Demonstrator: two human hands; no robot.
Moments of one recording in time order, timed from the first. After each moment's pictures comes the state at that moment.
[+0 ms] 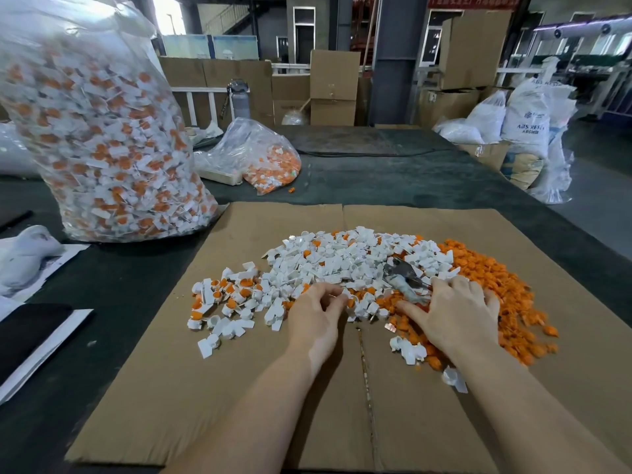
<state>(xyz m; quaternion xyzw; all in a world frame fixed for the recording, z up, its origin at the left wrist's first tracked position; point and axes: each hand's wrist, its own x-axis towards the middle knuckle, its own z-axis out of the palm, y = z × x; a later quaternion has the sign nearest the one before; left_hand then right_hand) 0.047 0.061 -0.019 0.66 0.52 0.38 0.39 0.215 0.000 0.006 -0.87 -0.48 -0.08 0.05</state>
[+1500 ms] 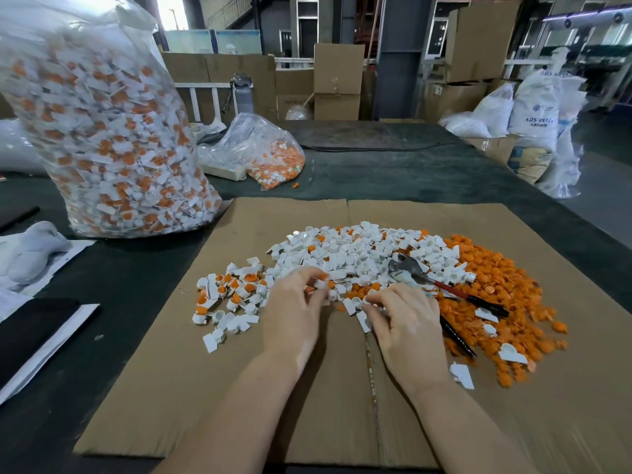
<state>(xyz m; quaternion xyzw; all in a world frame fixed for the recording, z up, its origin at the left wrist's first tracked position) 0.021 0.061 -0.013 0.69 0.53 0.42 0.25 0.158 -0.006 -0.024 -0.65 -0.62 -0.15 0.40</state>
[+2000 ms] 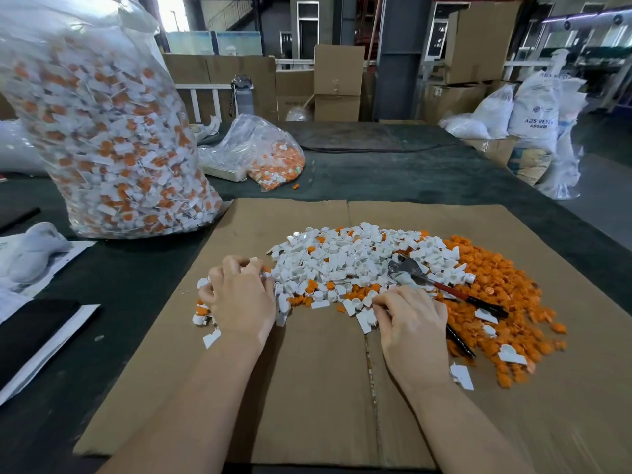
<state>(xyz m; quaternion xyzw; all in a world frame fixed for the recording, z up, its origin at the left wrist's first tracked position) -0.020 0.094 -0.008 0.66 0.70 0.29 0.02 0.157 -0.006 -0.026 -0.69 -0.59 -0.18 0.38</state>
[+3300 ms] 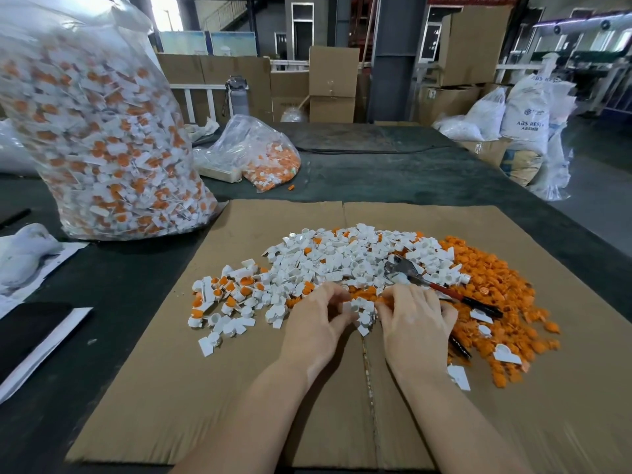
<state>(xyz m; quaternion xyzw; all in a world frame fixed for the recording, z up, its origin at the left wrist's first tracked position) 0.035 0.055 -0.024 0.76 0.45 0.35 0.32 0.159 0.002 -0.029 -0.77 -0.51 -0.21 0.33</state>
